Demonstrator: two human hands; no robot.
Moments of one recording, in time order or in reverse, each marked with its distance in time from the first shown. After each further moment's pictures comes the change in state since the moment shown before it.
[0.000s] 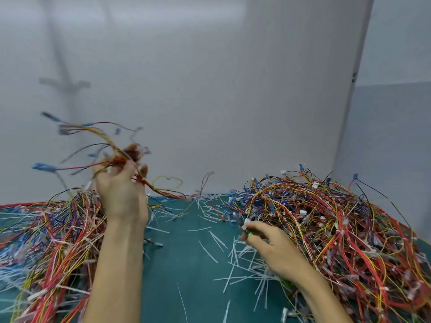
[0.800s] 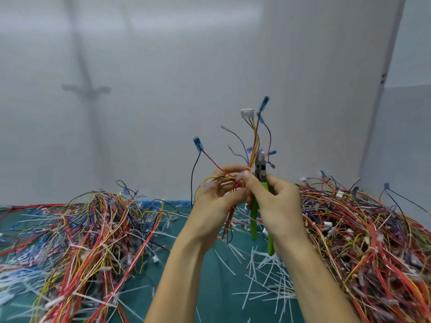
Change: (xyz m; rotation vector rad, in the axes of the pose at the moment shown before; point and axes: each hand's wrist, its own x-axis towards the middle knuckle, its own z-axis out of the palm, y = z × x) left_hand -0.052 -0.037 0.035 0.278 -0.748 -0.294; right_hand 0.035 -0.110 0.004 0.584 0.442 -0.289
